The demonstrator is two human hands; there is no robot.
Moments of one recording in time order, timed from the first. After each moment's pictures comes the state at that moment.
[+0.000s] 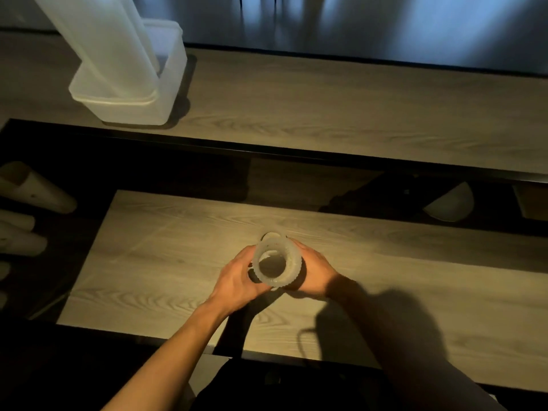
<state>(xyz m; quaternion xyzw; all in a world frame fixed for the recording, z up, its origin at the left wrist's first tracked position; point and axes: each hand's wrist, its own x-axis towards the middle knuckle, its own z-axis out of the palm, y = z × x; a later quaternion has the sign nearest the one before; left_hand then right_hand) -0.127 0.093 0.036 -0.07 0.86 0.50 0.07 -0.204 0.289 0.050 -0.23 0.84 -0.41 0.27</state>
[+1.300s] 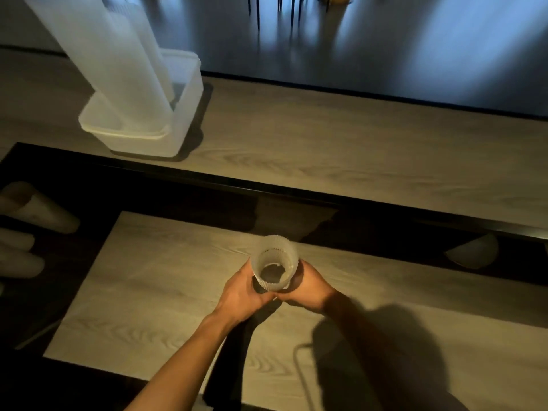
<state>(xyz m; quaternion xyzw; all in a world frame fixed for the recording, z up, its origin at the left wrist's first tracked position) -0.191 0.080 0.015 -0.16 0.86 0.48 0.12 -0.264 0.251 0.020 -0.14 0.79 -0.50 0.34</state>
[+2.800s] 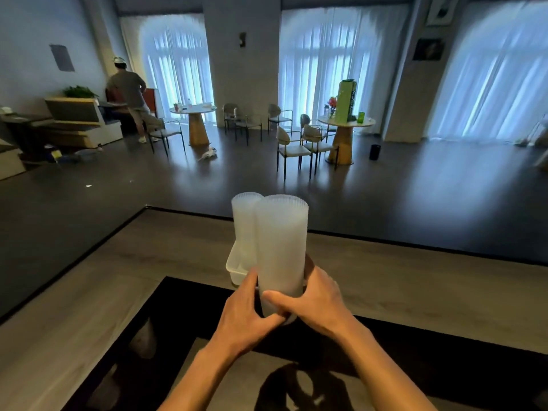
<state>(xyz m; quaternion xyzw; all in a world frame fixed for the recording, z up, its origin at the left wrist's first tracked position) -0.204 -0.121 0.259 0.00 0.86 0.48 -0.18 -0.269 0.042 0.304 -0.28 0.85 -0.45 0.03</state>
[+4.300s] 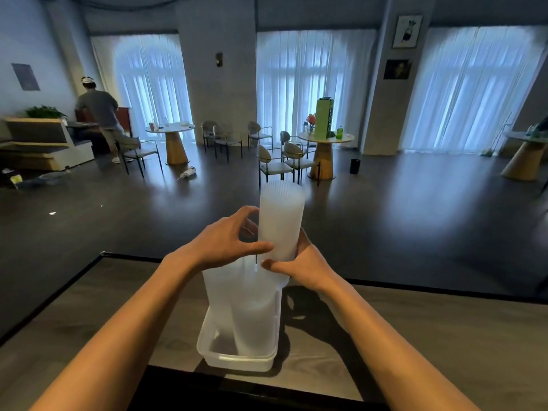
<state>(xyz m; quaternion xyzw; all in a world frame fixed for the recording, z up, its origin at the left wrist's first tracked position) -0.420 -0.203 0.413 0.08 0.95 0.29 -0.07 -0.489 -0.006 0.331 -0.26 0.80 -0.54 0.04</state>
